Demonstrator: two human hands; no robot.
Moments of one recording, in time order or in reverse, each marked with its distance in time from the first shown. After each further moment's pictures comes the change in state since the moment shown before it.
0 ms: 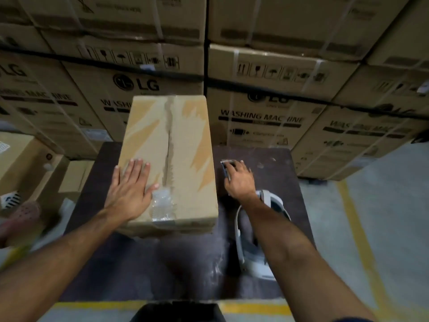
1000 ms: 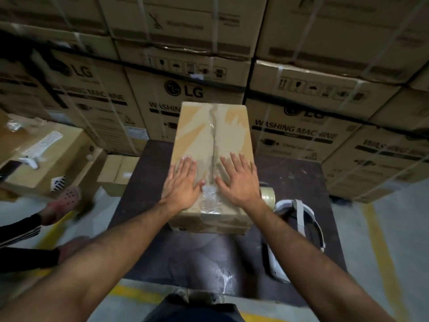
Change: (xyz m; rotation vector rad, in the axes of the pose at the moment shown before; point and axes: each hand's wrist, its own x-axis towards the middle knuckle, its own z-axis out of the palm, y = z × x) left_hand -0.013 0.004 -0.023 -0.138 0.029 -0.012; right_hand -0.061 -0.162 -0.054 -0.078 0.108 -0.279
